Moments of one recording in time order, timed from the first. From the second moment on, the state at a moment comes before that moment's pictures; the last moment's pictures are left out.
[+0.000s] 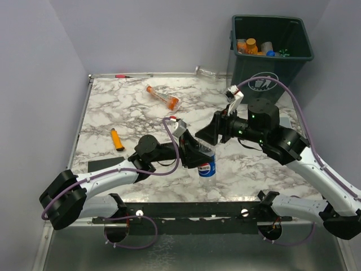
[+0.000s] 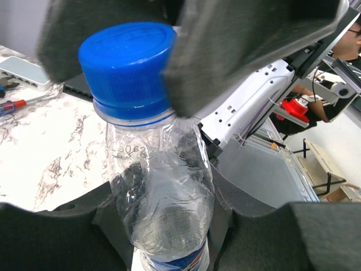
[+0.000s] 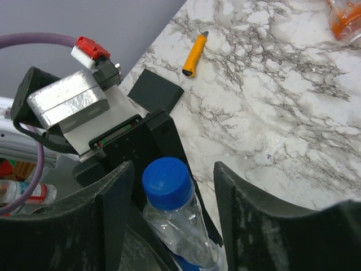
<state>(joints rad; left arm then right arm) -0.89 1.20 0.58 0.87 0.61 -0.60 0.80 1.07 1.27 -0.51 -0.24 0.43</state>
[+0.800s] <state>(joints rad) -0.89 1.05 0.56 0.82 0.43 -0.57 0.80 1.04 1.31 -0.56 -0.09 0.41</state>
